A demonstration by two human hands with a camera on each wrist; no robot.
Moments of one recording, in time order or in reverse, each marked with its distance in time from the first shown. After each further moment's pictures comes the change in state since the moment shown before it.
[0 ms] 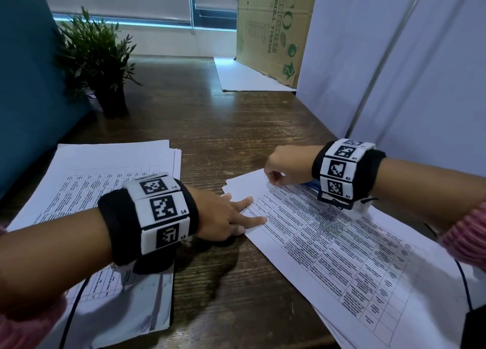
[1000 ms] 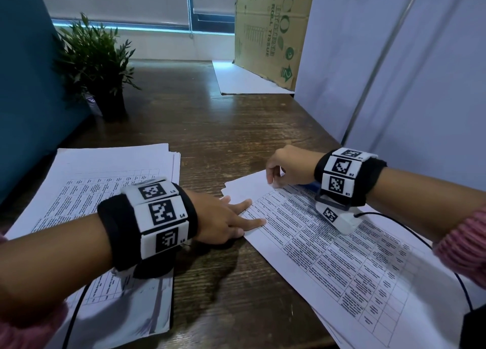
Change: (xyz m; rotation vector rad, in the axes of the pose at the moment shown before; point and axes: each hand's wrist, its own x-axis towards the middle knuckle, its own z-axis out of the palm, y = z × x) left_hand -0.001 0.002 -0.001 0.007 -0.007 -0.007; right_hand -0.003 0.011 0.012 0.309 0.122 0.106
